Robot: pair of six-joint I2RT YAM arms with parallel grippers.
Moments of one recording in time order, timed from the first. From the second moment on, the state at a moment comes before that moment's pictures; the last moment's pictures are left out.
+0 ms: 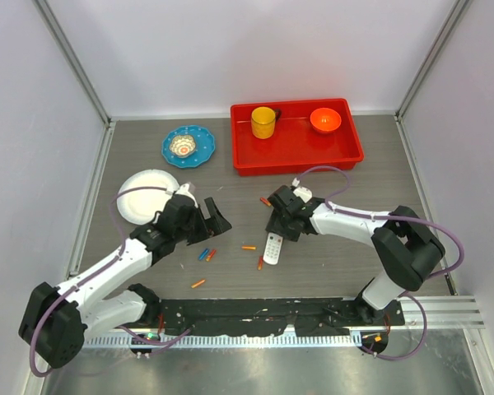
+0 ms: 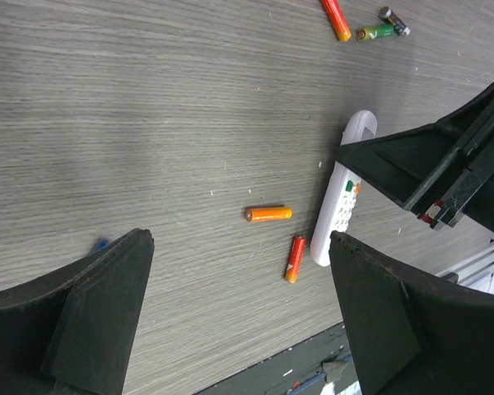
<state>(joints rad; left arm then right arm) -0.59 1.01 0.57 -0.28 0.03 -0.86 0.76 1.59 0.88 -0.41 0.18 1.07</state>
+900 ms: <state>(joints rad) -1.02 1.61 1.06 -0.35 -0.30 -0.81 0.75 0.60 0.65 -0.53 0.51 0.91</state>
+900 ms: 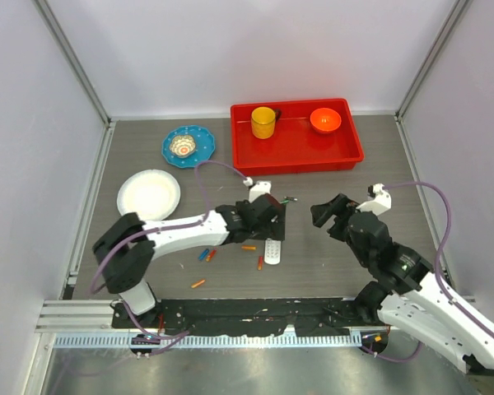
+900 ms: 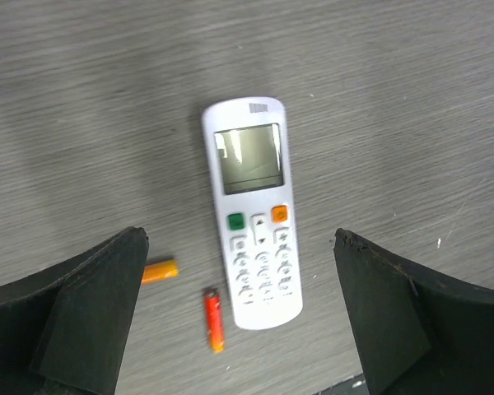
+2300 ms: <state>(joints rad) -1.09 2.00 1.39 -0.58 -0.41 -0.88 0.75 0.50 0.55 -0.59 0.49 0.83</state>
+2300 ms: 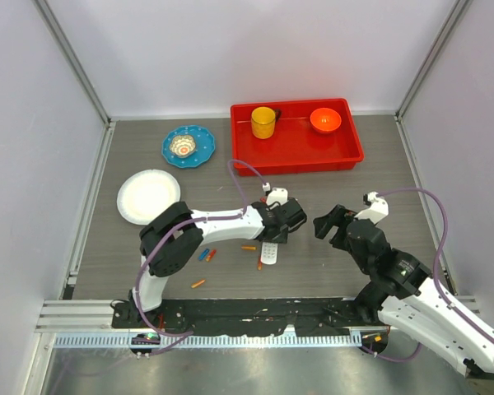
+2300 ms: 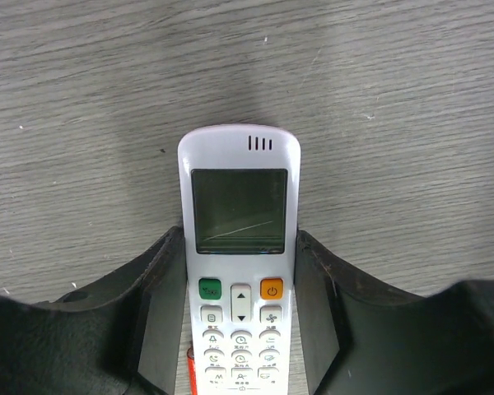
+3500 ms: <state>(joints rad) -0.68 1.04 0.36 0.76 0.23 -1.09 0.75 0.72 0.43 0.27 -0.26 0.92</state>
